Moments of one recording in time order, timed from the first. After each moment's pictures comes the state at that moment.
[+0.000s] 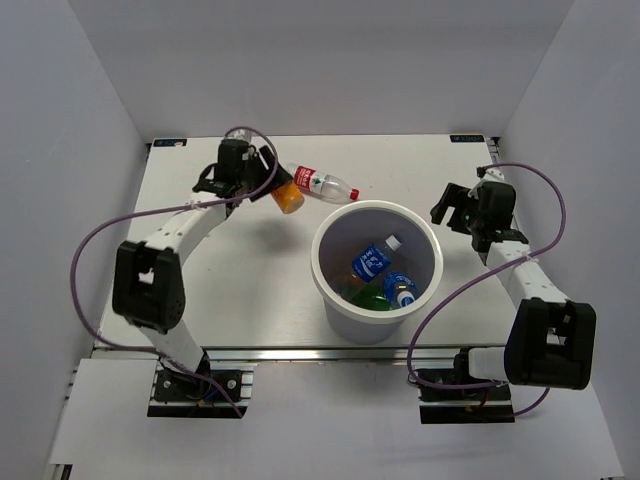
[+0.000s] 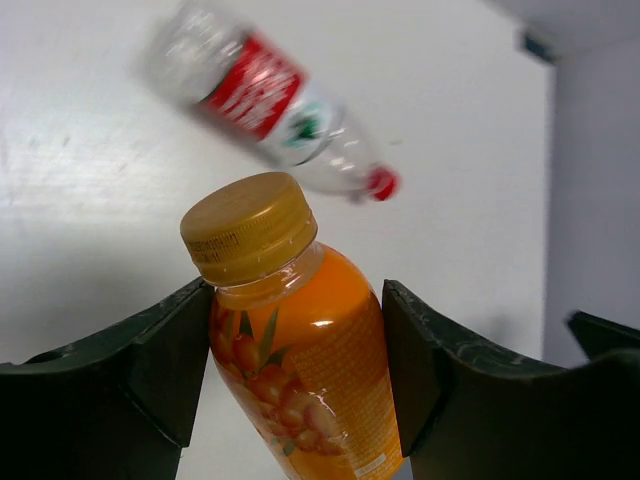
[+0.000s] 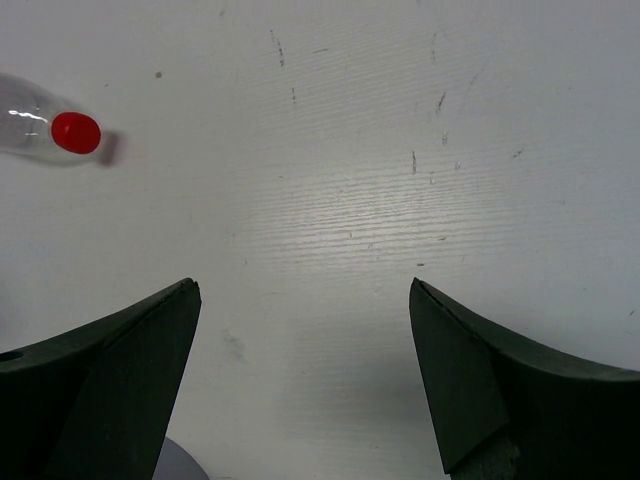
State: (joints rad) left arm -0.28 1.73 1.31 -0.18 0.16 -0.69; right arm -0.03 1.32 0.81 -0.06 -0.15 0.24
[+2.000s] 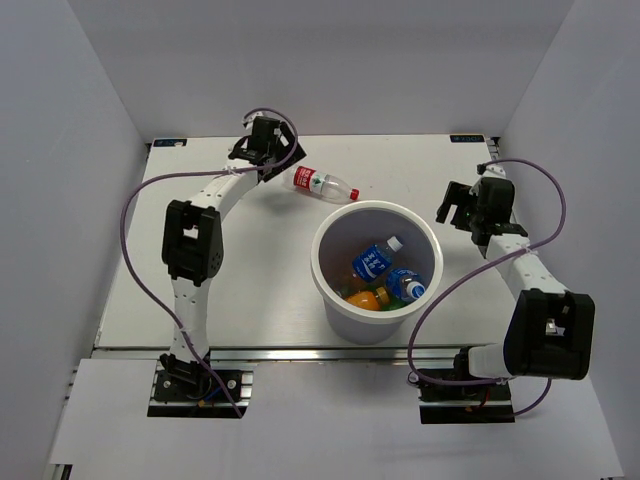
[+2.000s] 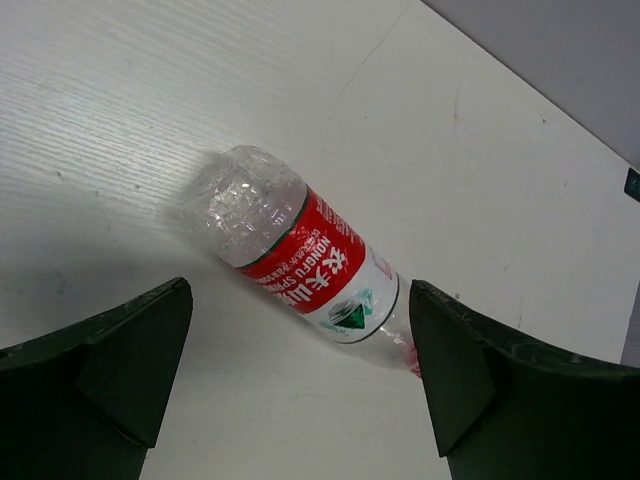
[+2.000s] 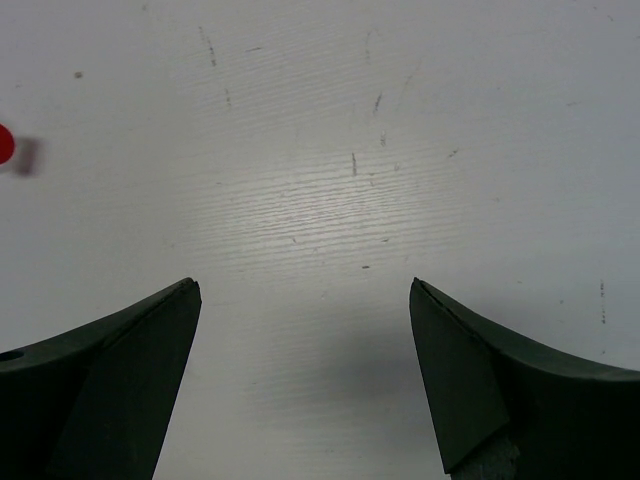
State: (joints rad) left arm -0.32 2.16 1.87 -0.34 -0.09 -0.73; right arm -0.03 1.35 0.86 -0.10 -0.06 0.19
